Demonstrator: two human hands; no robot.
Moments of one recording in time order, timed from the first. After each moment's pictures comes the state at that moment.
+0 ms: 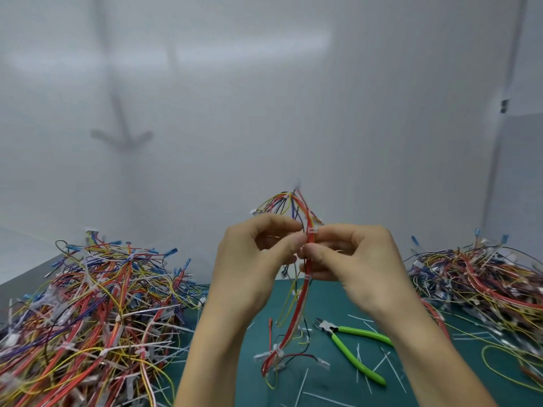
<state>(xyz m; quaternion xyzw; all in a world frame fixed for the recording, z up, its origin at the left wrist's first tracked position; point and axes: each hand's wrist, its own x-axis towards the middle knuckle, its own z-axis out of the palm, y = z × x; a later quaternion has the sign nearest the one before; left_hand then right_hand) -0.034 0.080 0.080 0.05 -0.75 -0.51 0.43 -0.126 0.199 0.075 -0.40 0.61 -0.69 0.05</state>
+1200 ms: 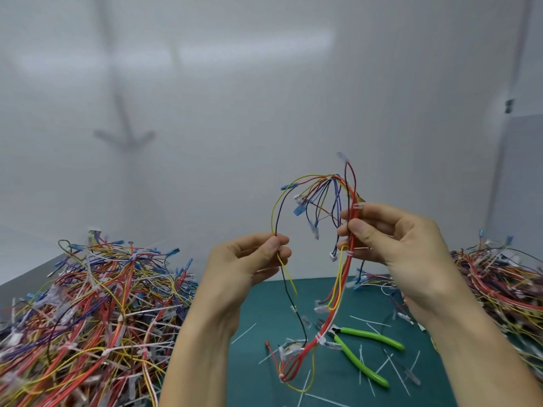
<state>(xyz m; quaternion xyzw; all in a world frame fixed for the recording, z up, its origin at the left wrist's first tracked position) -0.032 0.055 0.062 0.10 -0.65 -0.68 0.34 -0.153 0.222 0.083 -0.40 0.54 -0.74 0.03</state>
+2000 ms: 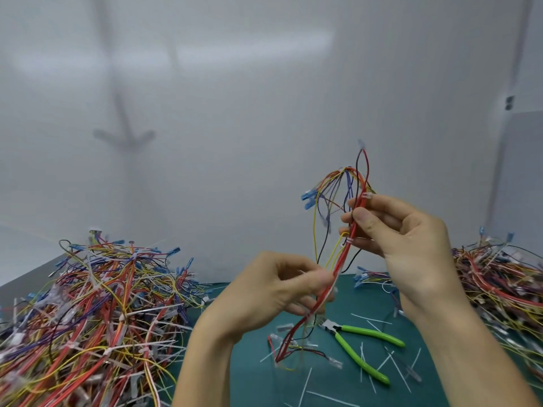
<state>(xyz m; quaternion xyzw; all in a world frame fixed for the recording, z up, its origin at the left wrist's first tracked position) -0.035 0.070 0.065 0.03 -0.84 -0.53 0.12 -0.148 0.214 0.082 -0.35 0.51 -0.79 -0.02</state>
